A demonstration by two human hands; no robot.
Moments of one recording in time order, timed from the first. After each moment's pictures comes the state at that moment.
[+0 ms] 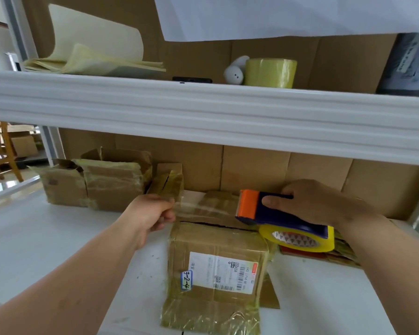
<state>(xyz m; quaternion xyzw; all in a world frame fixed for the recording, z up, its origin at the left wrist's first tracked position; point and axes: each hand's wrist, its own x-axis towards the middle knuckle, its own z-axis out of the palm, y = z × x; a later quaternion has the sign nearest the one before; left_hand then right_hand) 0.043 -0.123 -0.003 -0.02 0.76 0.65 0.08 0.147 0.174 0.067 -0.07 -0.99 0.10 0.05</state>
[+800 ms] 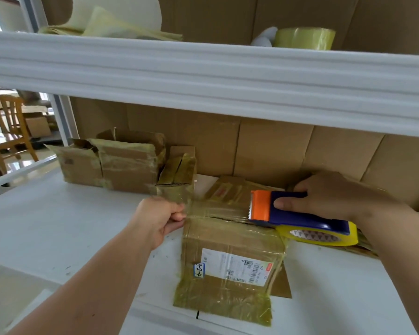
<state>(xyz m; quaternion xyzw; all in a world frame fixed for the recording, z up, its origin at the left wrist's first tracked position) 0.061 -0.134 -0.029 -0.12 0.66 0.73 0.12 0.152 0.148 0.065 -0.08 -0.99 0.07 -0.03</state>
